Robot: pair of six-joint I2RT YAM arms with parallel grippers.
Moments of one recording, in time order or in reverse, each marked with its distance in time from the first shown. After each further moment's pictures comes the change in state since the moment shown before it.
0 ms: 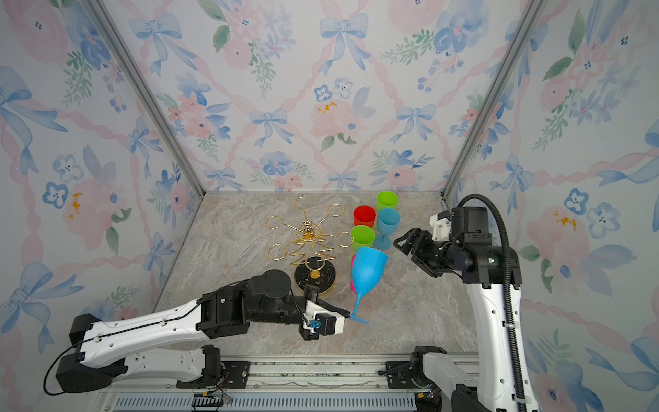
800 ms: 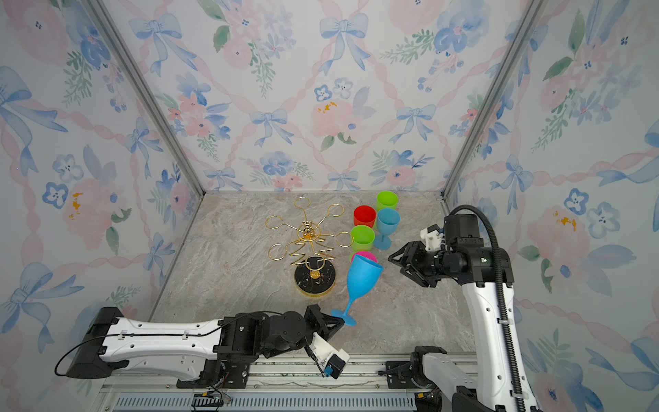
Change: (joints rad) left arm -0.169 0.020 -0.241 0.146 -0.475 0.468; right arm 0.016 -0.013 -0.095 -0.076 -0.099 0.000
